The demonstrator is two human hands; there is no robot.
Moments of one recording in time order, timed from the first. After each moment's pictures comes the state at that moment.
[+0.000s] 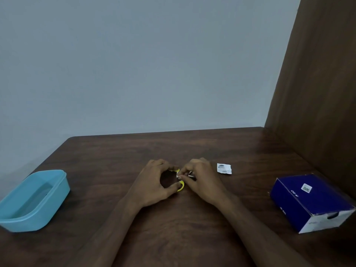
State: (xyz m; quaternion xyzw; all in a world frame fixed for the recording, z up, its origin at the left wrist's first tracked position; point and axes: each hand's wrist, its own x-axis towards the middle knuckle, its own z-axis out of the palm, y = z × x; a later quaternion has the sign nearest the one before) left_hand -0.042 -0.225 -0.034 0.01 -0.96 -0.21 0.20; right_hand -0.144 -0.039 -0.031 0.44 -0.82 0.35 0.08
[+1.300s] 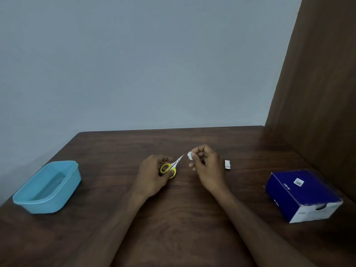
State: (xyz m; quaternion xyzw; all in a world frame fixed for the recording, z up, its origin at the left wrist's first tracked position) left_hand -0.028 -0.221 -0.036 0.11 -0.91 -0.32 0.25; right_hand -0.131 -0.037 -0.028 0.27 -0.74 0.61 0.09
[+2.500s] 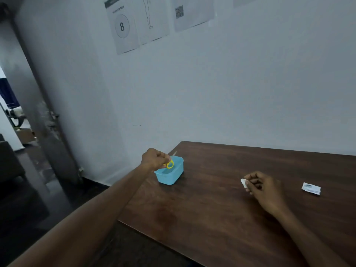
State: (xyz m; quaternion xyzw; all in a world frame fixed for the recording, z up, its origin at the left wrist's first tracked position) left_hand 0.185 -0.334 0.083 0.49 -0.73 -0.37 0.30; right_hand -0.075 -0.045 -0.025 0.39 -0.72 0.57 -0.03
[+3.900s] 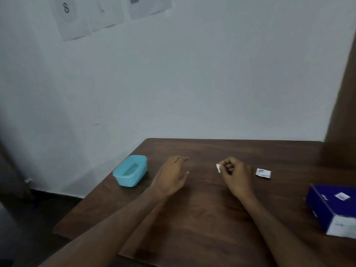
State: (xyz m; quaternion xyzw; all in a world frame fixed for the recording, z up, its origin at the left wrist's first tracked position) left_hand 0.072 -0.221 0.014 0.14 -0.96 -0.06 0.24; right_hand -0.096 -0.030 -0.016 0.33 -0.76 0.55 0.09
